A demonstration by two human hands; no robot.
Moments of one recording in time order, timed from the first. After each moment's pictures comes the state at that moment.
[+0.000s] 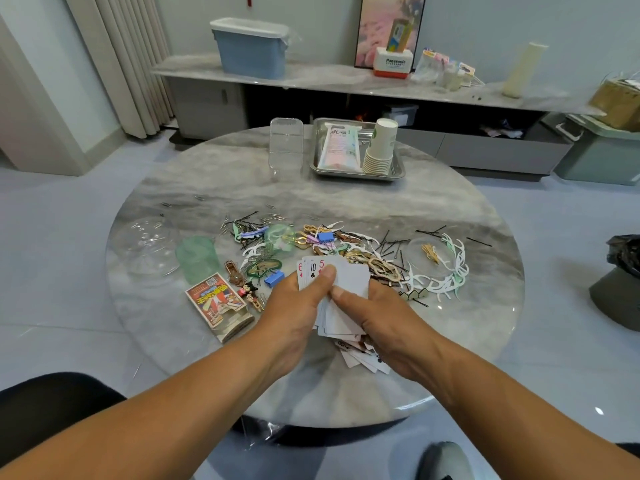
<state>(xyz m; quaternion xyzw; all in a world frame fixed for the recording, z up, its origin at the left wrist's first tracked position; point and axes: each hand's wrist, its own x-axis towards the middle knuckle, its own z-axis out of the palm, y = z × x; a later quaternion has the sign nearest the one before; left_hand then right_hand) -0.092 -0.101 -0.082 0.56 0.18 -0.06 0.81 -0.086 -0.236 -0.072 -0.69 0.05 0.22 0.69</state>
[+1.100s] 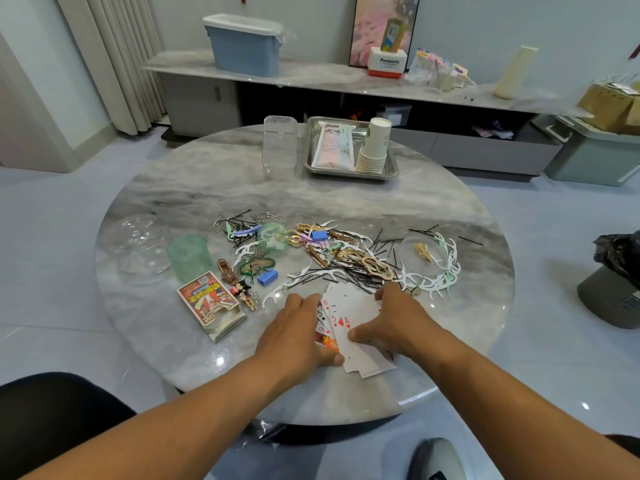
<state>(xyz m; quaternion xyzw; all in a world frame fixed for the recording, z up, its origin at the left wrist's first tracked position) -0.102 -0.091 -0.122 0.94 -0.02 -0.14 0.30 -0.060 -0.267 -0.086 -0.94 0.11 0.22 0.24</state>
